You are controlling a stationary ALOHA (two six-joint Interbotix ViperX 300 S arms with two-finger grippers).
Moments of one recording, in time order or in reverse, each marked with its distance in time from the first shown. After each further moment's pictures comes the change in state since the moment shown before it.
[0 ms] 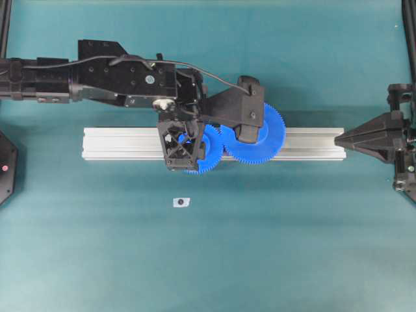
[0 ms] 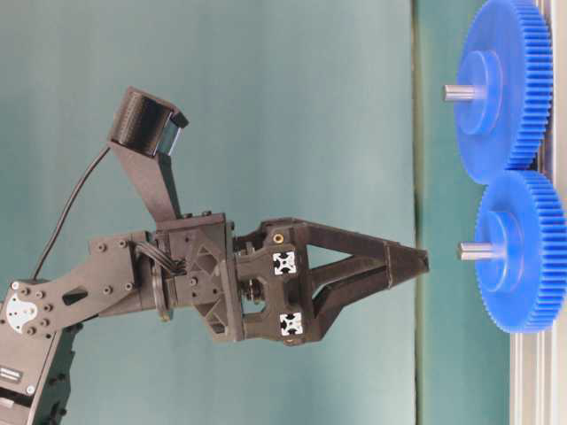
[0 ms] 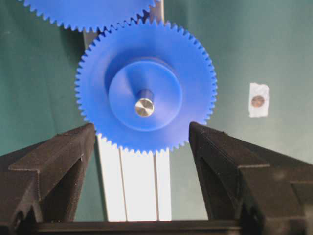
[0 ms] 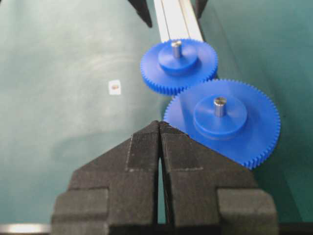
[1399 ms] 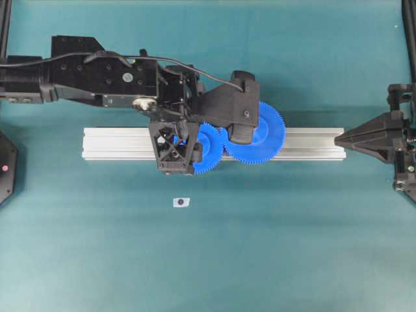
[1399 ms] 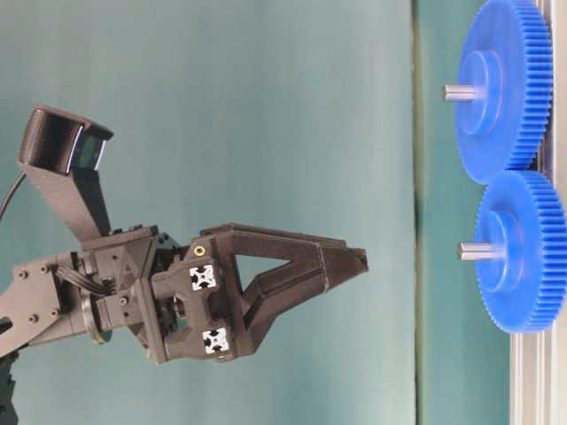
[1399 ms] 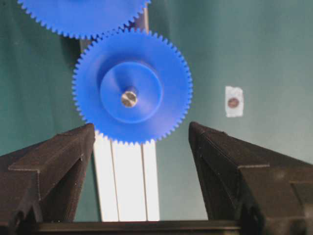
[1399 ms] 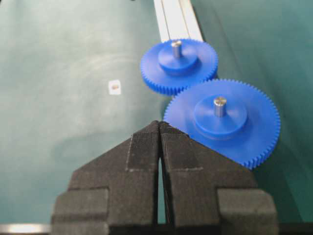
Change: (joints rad) left arm -0.028 -0.081 -0.002 0.000 0.002 -0.021; right arm -0.002 0.000 0.000 -0.002 0.000 0.000
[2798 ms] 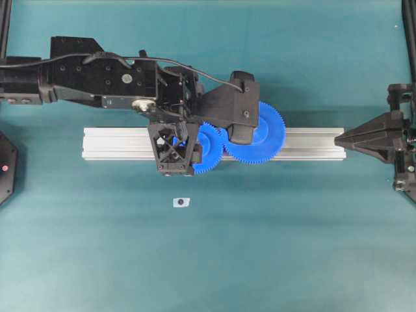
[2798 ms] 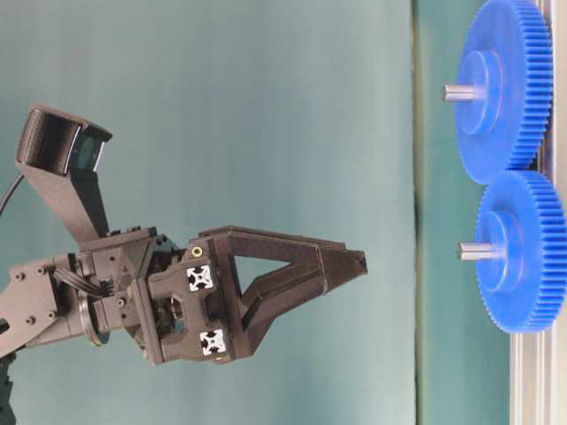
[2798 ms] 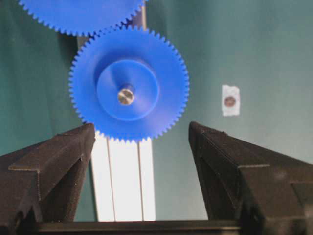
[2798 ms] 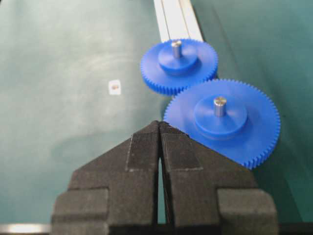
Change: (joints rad) left arm -0.003 -0.002 0.000 0.000 0.006 -0.017; right arm 0.002 0.000 0.000 0.000 0.000 0.000
